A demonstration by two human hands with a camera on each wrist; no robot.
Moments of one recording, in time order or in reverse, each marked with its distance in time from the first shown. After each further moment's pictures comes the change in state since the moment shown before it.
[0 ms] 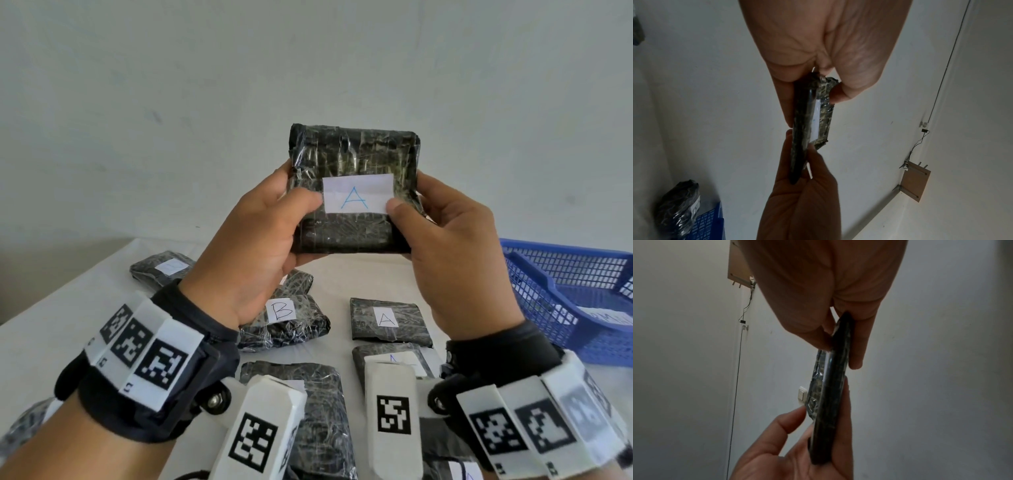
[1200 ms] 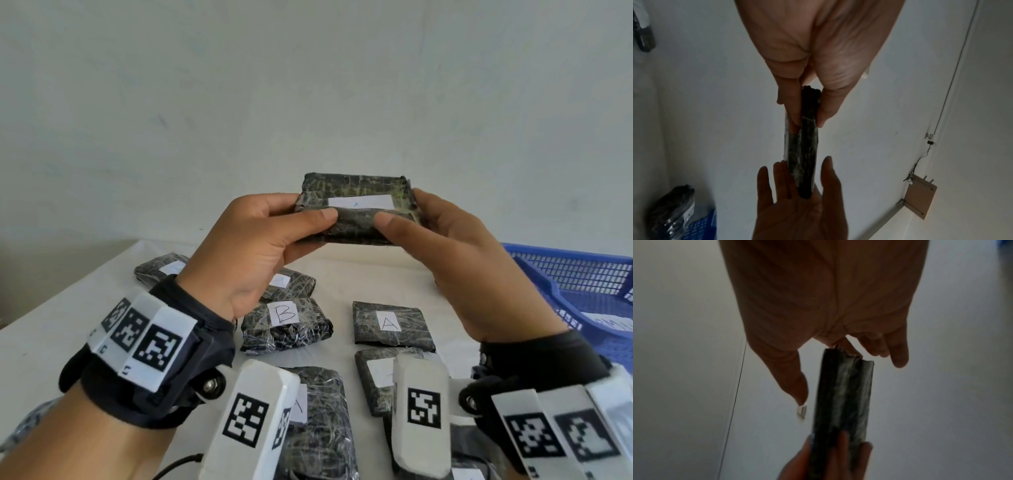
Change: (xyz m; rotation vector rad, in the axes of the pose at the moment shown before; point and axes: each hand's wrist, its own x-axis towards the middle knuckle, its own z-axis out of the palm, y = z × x) left_hand 0.009 -0.007 -0.017 -0.053 0.086 -0.053; right_hand 0.003 -0.007 -0.019 -0.151 -0.269 0.141
